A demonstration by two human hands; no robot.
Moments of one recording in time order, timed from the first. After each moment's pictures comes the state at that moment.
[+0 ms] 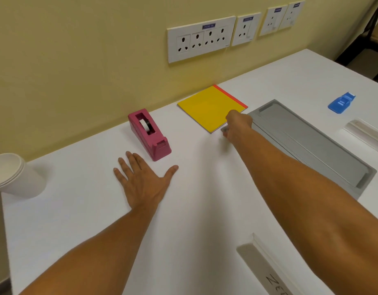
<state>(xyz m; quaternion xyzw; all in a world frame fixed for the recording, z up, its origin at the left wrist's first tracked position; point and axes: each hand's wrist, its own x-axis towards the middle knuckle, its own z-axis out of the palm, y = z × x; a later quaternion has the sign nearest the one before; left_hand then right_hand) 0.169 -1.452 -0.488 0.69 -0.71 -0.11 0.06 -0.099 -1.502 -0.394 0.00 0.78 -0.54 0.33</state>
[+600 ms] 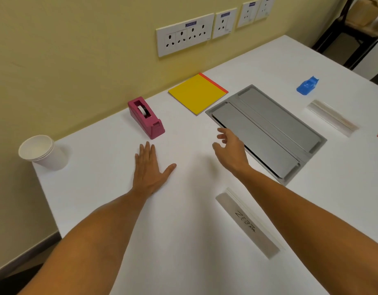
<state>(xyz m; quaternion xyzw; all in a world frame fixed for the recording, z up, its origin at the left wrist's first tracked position) 0.204 -1.391 -0.464 0.53 -0.82 -0.22 0.06 -0.023 -1.295 -0.361 -0.37 0.82 -0.36 0.25</state>
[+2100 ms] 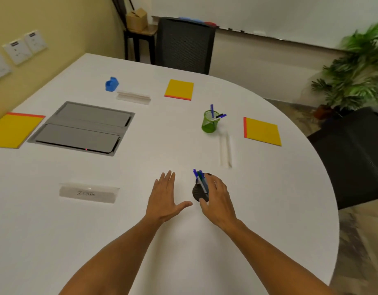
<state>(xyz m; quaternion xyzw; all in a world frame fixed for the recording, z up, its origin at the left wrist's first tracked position) 0.014 -0.894 -0.357 0.07 -0.97 -0.23 -0.02 -0.028 -0.703 -0.312 -0.16 0.96 -0.22 0.07</state>
